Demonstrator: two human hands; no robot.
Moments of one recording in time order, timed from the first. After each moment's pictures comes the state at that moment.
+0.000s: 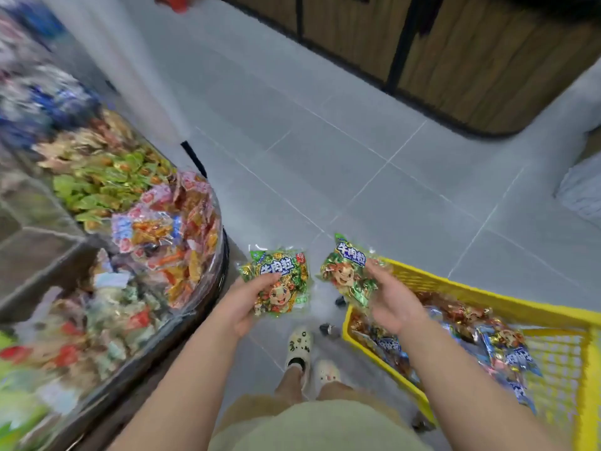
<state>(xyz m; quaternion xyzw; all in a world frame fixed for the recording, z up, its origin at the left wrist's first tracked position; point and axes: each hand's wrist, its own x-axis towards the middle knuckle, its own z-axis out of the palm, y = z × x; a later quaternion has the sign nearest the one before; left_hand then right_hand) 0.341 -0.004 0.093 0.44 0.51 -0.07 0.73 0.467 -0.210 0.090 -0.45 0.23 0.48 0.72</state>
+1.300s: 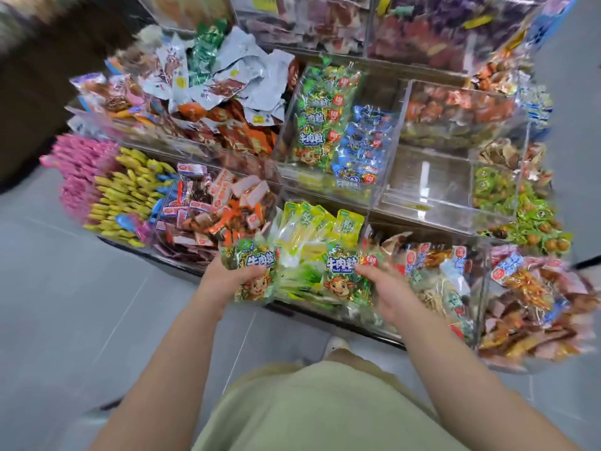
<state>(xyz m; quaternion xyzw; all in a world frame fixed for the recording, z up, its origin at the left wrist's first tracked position) -0.216 0.193 0.113 0.27 0.71 0.37 0.54 0.064 0.224 0.088 -0.61 -0.23 0.69 0.33</state>
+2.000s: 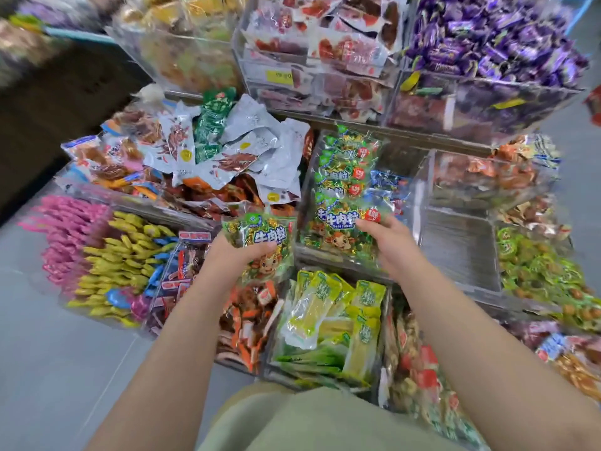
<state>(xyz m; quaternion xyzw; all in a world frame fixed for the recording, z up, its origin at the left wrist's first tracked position) -0.261 0.373 0.183 0.35 0.67 0.40 0.51 0.001 0.438 0.150 -0.62 -0.34 0.59 0.39</state>
